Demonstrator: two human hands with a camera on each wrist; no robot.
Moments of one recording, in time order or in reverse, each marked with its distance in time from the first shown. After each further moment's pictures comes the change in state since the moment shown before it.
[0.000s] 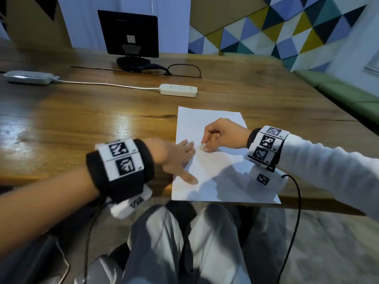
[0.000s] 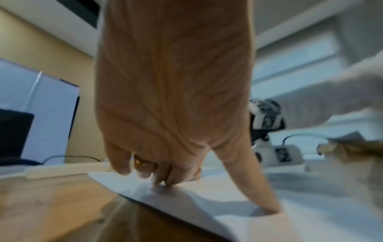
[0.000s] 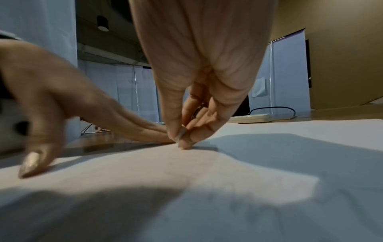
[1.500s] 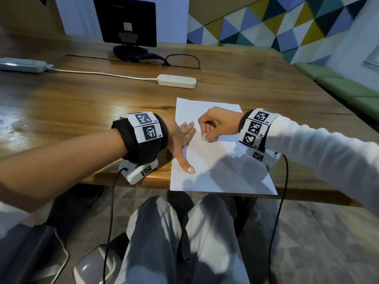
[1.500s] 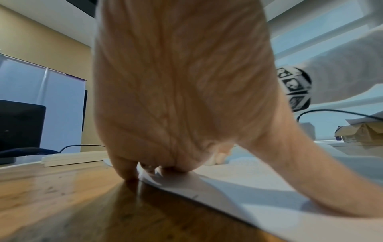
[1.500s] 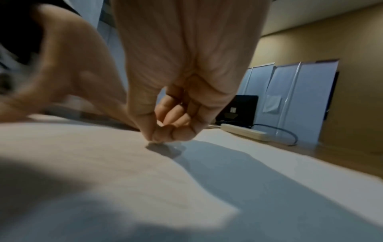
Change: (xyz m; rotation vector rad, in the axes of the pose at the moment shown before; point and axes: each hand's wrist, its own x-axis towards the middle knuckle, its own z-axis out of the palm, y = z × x) left_hand 0.049 -0.025 -0.011 -0.038 -0.132 -0.074; right_hand 0.016 -0.006 -0.011 -0.272 -0.173 -0.151
